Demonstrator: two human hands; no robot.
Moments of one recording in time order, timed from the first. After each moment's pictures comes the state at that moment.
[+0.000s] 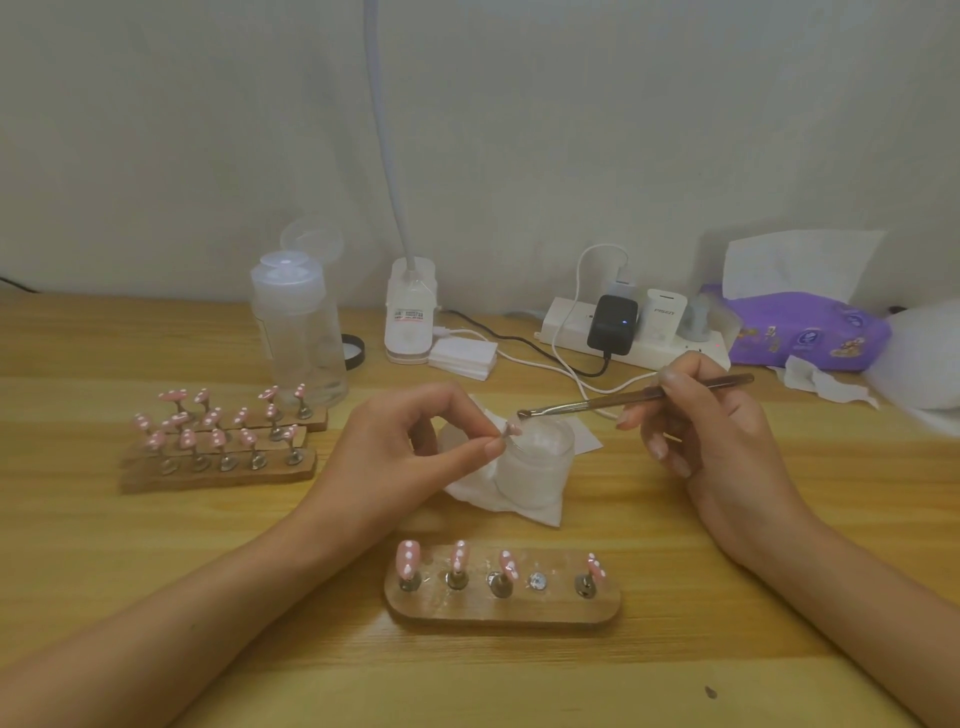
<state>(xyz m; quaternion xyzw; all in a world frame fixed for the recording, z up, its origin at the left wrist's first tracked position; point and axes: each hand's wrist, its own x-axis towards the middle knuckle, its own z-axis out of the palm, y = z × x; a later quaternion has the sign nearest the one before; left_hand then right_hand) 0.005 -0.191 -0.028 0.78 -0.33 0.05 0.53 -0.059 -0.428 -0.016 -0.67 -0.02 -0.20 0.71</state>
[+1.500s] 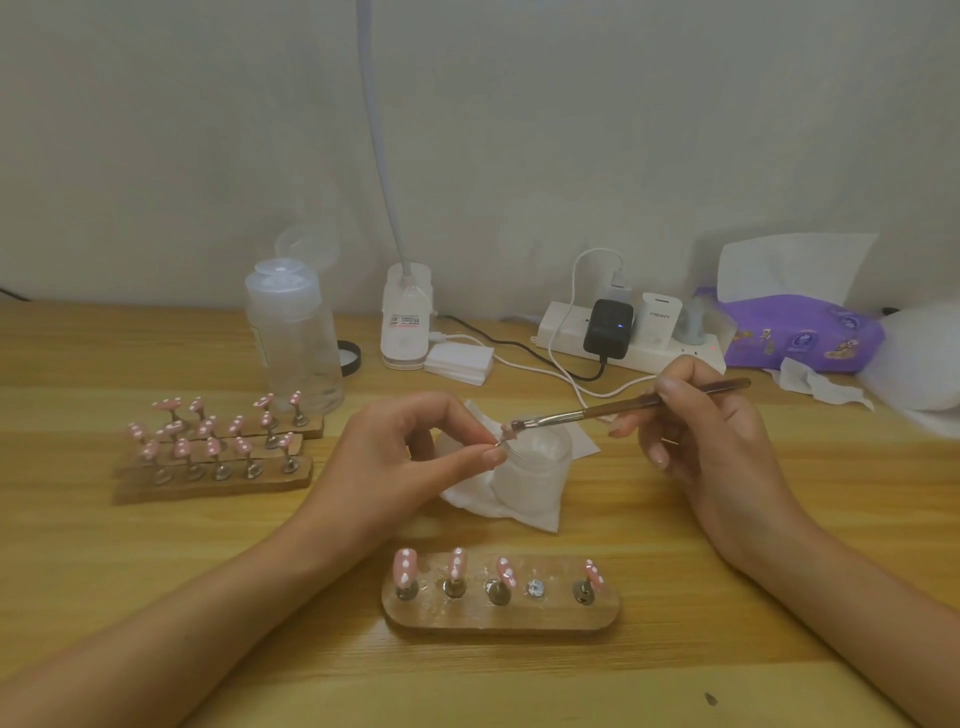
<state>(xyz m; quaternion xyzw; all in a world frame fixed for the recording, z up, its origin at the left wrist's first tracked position) 0.003 -0.192 -0.025 0.77 -0.31 0.01 0.57 -0.059 -0.427 -0.016 -0.68 -0.02 -0.21 0.70</state>
